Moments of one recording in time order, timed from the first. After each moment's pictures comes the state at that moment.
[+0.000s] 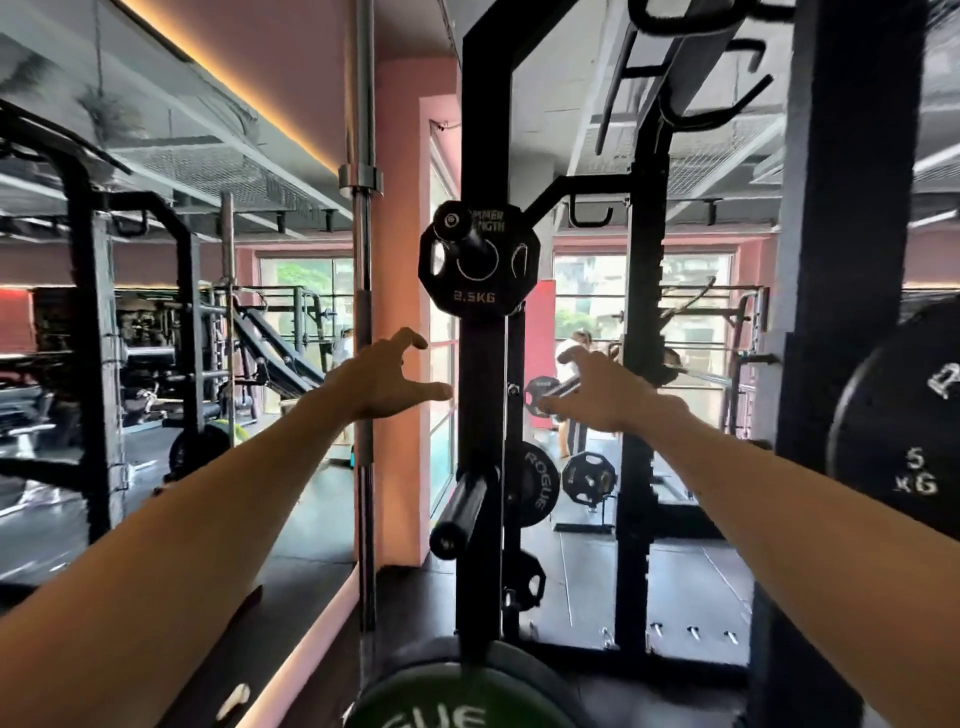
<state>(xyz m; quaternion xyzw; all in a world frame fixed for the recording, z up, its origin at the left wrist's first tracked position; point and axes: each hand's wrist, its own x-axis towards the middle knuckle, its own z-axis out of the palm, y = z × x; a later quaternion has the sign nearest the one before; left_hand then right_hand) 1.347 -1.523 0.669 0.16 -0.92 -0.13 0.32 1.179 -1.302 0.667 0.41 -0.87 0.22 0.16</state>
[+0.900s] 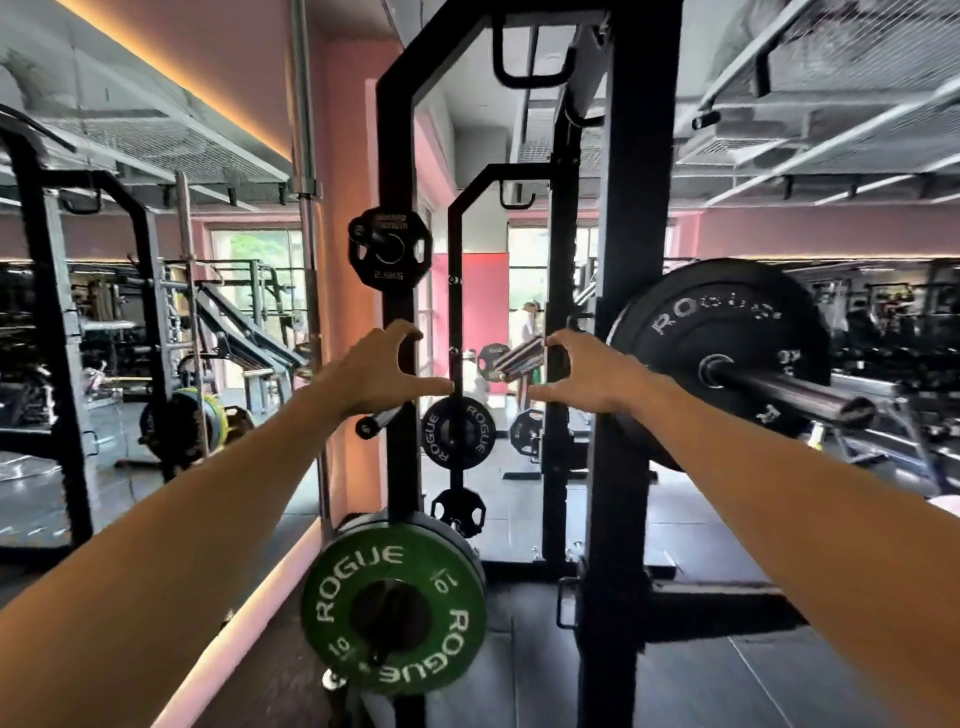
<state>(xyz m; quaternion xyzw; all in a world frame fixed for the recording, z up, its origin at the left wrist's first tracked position) 1.496 -1.226 0.637 0.11 -0.93 -0.15 0.31 1.346 -0.995 0.643 0.39 -0.89 0.21 0.16</state>
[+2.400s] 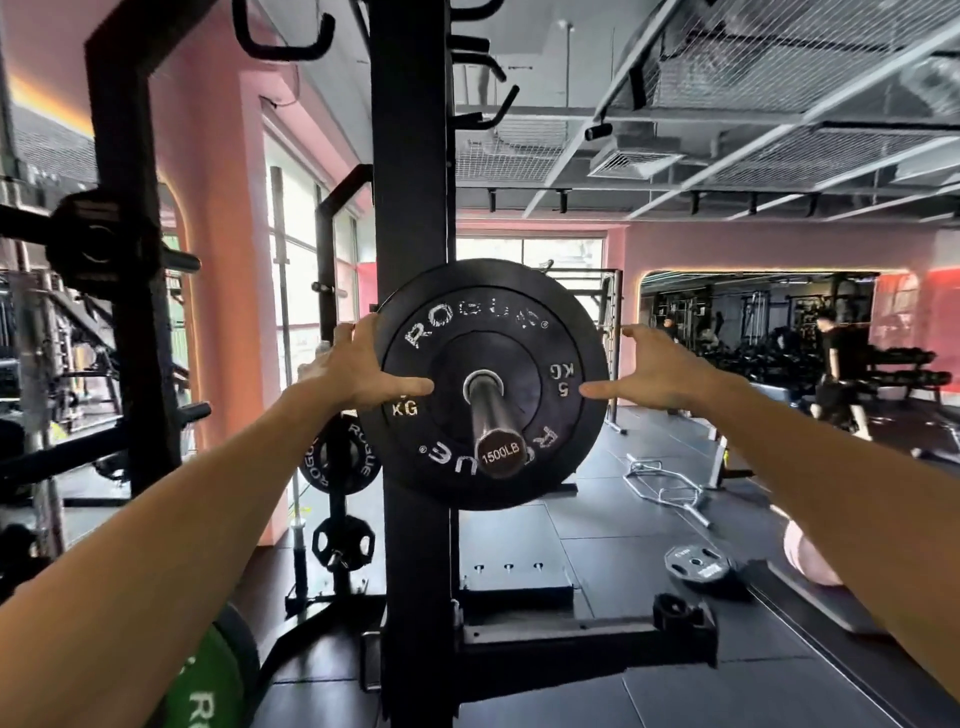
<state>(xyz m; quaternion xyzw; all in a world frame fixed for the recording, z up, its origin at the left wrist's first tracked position) 1.151 -0.943 0.644 0.19 -0.93 -0.13 0.30 1.003 -0.623 0.649 0.26 -0.92 0.26 0.16</state>
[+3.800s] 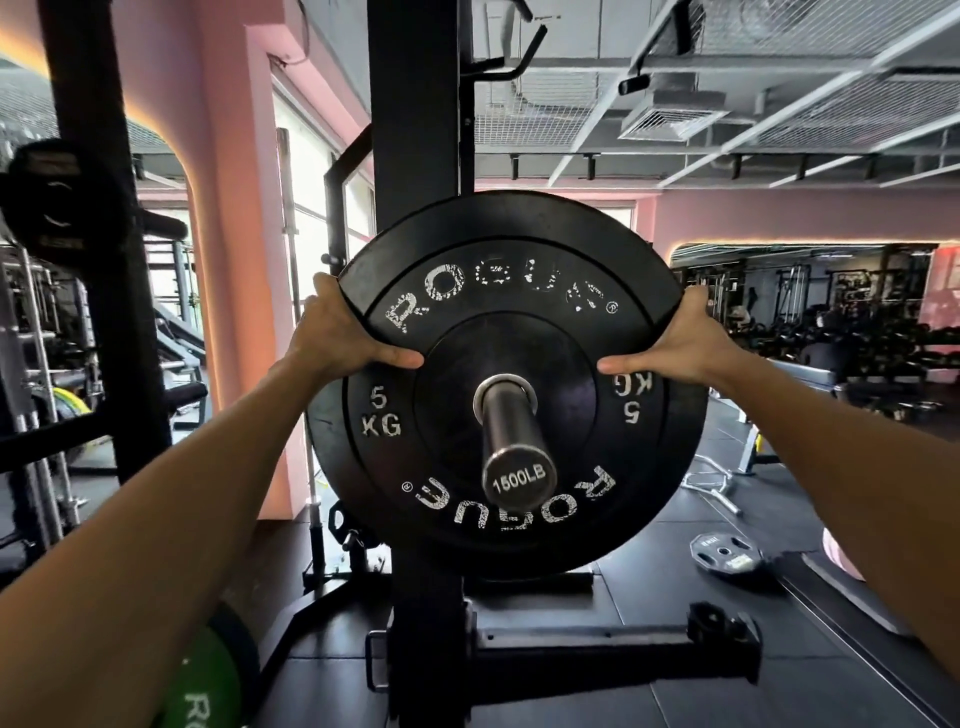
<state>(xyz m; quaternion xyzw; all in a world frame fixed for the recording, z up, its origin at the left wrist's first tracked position) 1.073 -1.004 0.646 0.18 -0.84 -0.27 0.43 0.894 -0.674 0.641 0.24 -0.84 0.46 0.16</state>
